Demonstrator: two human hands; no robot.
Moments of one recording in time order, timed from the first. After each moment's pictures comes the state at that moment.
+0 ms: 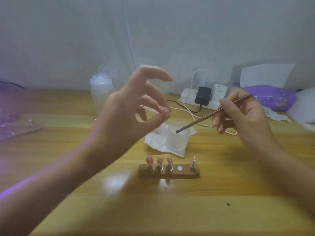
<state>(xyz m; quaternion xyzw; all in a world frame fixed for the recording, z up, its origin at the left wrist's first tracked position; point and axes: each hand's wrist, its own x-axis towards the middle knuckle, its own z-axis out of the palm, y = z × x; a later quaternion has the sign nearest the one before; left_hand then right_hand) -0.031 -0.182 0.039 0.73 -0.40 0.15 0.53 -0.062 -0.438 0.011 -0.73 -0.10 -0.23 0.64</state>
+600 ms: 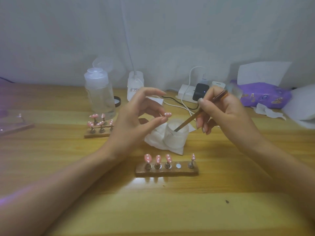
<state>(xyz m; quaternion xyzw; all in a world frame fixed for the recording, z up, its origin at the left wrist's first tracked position) 0.006 -0.201 -0.016 0.70 -0.36 0.07 0.61 -0.053 -0.420 0.013 -0.80 -0.12 -0.17 0.56</state>
